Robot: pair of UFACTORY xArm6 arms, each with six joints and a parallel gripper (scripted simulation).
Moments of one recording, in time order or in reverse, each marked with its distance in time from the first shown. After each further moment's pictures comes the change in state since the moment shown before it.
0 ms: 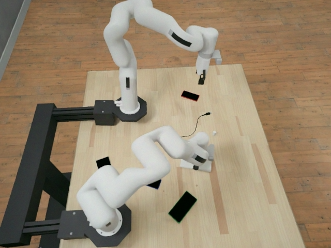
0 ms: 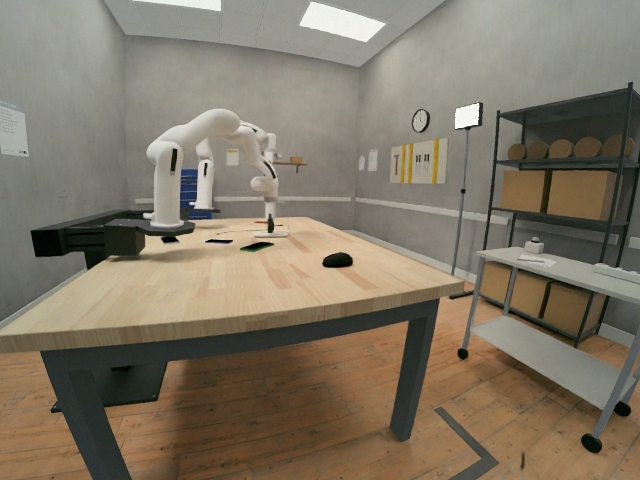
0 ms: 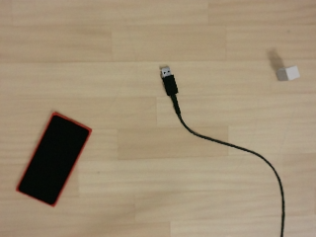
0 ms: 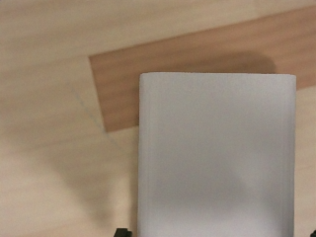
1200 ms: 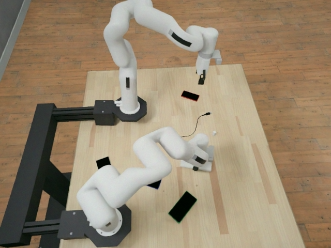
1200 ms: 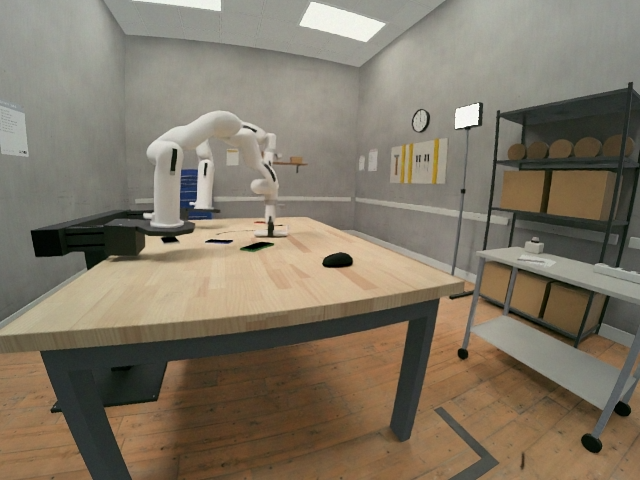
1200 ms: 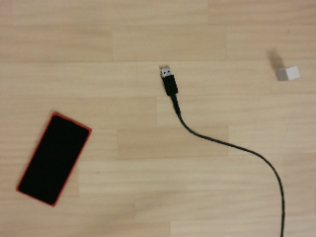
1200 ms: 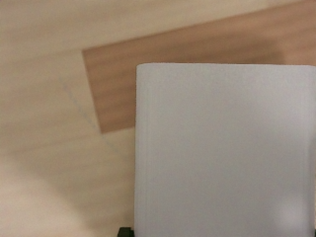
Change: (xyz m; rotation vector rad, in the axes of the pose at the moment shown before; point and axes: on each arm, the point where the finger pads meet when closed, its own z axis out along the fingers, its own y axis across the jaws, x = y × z) left arm 0.000 0.000 0.000 0.000 0.000 0.000; right arm 0.000 0.000 0.014 -0.001 0.000 0.000
